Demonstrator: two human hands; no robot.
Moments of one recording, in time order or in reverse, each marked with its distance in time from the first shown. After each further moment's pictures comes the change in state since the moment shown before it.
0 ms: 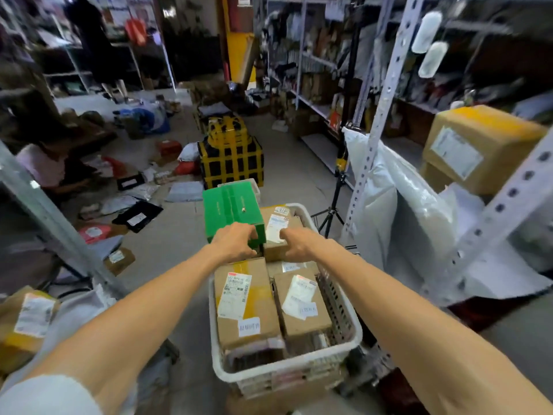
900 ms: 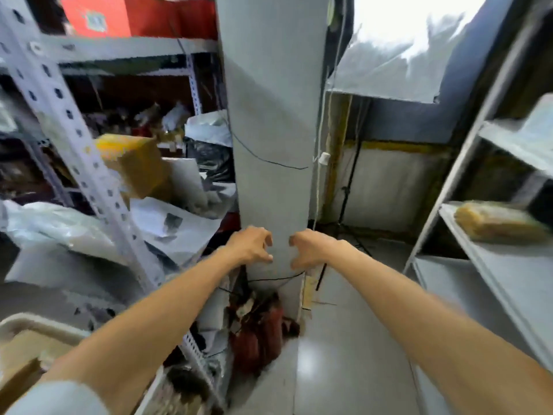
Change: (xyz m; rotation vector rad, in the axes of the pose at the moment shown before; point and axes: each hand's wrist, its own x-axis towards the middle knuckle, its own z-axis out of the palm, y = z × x) left_hand -0.127 0.523 0.053 0.142 -0.201 1.158; right_hand -0.506 0.208 0.055 0.203 0.259 0.991
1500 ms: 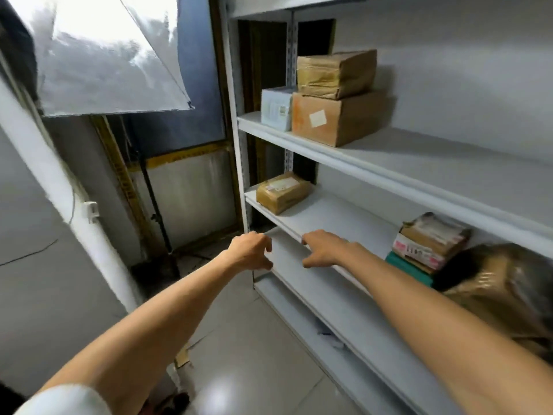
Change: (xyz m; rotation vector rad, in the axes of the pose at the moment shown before) left_hand 0.162 0.338 0.053 0.195 -0.131 0.794; right_hand -0.226 0.259 0.016 0.192 0.144 0.933
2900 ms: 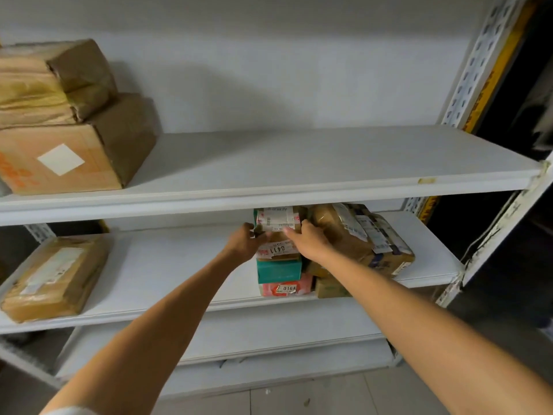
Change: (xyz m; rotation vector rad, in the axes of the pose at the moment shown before) left_hand 0.194 0.235 0.018 -0.720 -0.417 0.675; right_hand -0.076 0.157 0.011 0.835 0.664 1.142
